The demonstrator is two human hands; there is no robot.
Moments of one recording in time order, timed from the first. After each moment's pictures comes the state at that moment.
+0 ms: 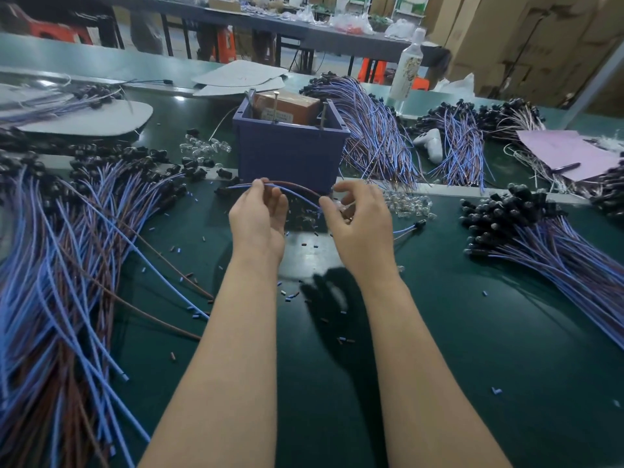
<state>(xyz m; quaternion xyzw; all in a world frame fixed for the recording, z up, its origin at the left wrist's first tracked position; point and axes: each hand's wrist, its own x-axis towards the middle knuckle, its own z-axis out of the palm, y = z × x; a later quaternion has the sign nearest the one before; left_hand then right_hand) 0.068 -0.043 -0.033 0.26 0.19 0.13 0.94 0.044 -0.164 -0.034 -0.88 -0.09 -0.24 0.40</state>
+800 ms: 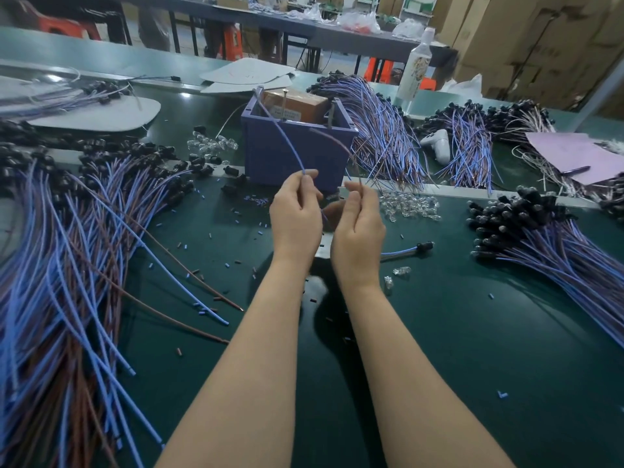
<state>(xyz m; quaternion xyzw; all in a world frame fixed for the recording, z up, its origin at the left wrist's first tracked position) 0.061 -0.071 -0.043 0.69 0.03 0.28 0.66 0.044 -0.137 -0.049 -0.78 -0.02 -0.29 0.56</state>
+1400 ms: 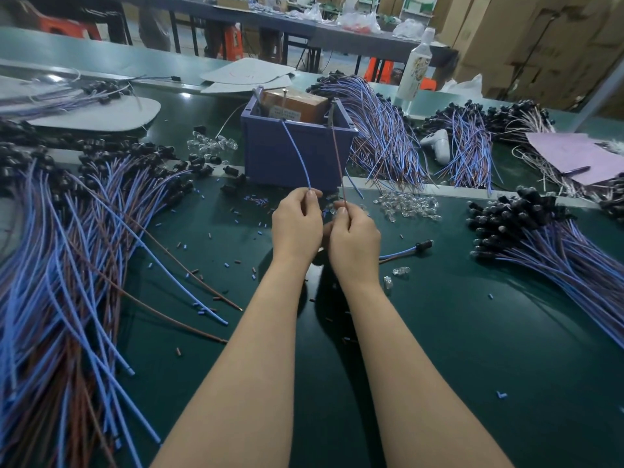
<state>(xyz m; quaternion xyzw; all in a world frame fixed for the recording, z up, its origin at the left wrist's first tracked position) 0.064 -0.070 -0.053 0.77 0.06 0.21 0.60 0.045 -0.141 -0.051 -0.85 0.04 -0.19 0.50</state>
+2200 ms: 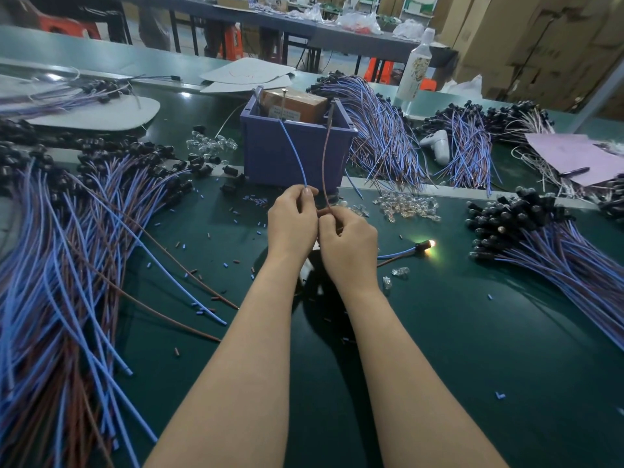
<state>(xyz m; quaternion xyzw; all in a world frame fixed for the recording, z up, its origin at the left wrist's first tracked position) 0.072 -0.063 -0.058 0.78 0.06 0.20 0.59 0.039 -0.140 -0.050 -0.87 -0.02 -0.20 0.44</state>
